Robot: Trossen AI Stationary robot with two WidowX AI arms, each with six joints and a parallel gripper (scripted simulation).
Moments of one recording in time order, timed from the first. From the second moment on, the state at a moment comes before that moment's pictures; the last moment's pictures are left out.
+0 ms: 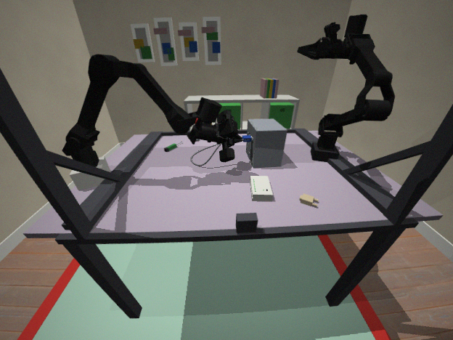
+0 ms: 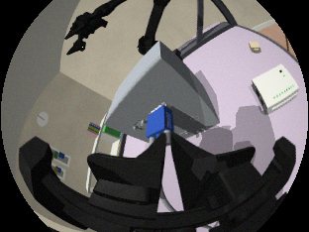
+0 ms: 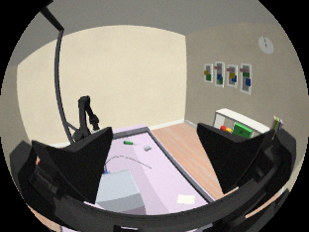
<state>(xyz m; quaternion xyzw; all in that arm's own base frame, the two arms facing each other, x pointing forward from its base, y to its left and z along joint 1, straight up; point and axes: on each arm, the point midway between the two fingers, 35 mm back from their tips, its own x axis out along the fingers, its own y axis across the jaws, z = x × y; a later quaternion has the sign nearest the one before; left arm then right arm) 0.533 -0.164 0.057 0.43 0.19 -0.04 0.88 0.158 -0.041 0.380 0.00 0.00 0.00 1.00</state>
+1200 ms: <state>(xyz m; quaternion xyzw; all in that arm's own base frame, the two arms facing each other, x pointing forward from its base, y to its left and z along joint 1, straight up) 0.534 -0.163 0.057 0.42 0.20 -0.05 0.88 0.158 -0.041 0.380 0.00 0.00 0.00 1.00</state>
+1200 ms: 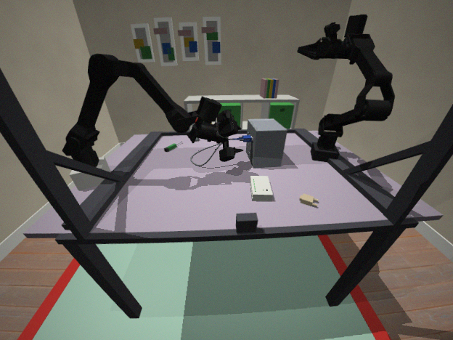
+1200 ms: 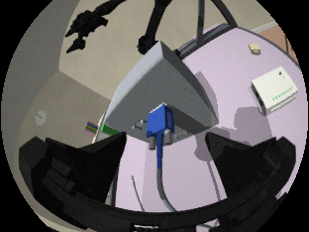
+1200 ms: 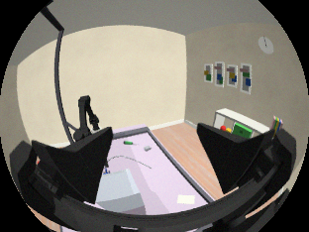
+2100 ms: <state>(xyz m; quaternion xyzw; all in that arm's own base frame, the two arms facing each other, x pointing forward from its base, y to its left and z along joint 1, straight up) 0.532 -0.169 0.050 0.64 0.11 0.05 0.76 0.158 -0.041 0.380 0.00 0.00 0.00 1.00</state>
